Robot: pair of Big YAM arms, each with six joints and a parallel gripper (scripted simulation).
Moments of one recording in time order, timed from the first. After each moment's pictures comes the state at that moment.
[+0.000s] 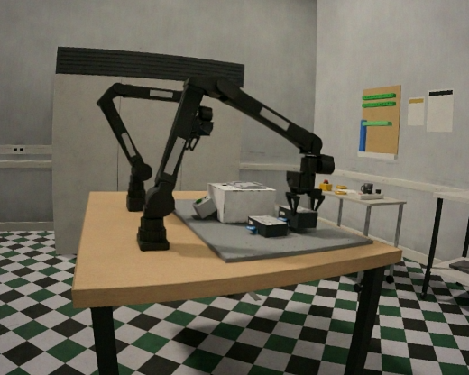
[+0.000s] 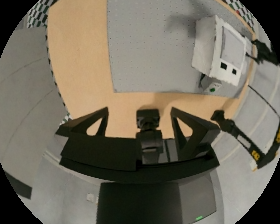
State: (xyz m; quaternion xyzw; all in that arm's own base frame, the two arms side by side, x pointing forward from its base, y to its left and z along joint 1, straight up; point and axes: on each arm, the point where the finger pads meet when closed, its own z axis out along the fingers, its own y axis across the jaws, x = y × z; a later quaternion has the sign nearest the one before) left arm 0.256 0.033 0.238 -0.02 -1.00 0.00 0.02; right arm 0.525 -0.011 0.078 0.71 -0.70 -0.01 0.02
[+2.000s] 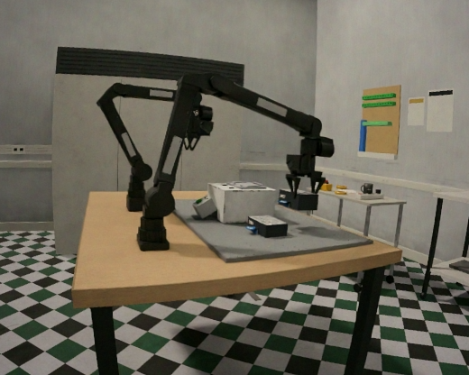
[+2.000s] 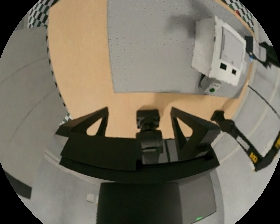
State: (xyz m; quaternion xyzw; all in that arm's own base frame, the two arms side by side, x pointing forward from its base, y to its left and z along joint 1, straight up) left arm 0.257 0.033 0.239 -0.02 -1.00 0.00 0.02; right arm 0.526 -0.004 0.140 0.72 -0.70 -0.01 0.02
